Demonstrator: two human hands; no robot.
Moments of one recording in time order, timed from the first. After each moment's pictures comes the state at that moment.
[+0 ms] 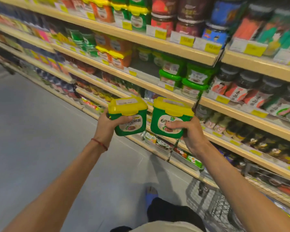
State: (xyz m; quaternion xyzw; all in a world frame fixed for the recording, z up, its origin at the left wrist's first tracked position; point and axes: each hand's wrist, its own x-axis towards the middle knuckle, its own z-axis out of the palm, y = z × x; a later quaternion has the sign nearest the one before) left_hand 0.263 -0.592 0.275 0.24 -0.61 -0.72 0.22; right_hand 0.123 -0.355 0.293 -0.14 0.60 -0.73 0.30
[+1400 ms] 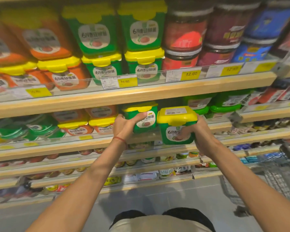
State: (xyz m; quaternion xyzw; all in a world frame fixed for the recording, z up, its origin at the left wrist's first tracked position) left_hand -0.090 -0.892 0.256 0.18 -0.74 -0.65 -0.01; right_hand -0.042 -0.641 0.275 0.09 0.68 -0.72 0.08
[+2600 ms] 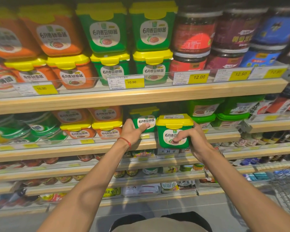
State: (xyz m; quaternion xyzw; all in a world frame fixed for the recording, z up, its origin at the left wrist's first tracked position) left_hand -0.110 -0.889 0.229 0.10 -0.84 -0.53 -0.04; right_hand -0.062 -0.665 0.245 0.11 0.63 -0.76 0.07
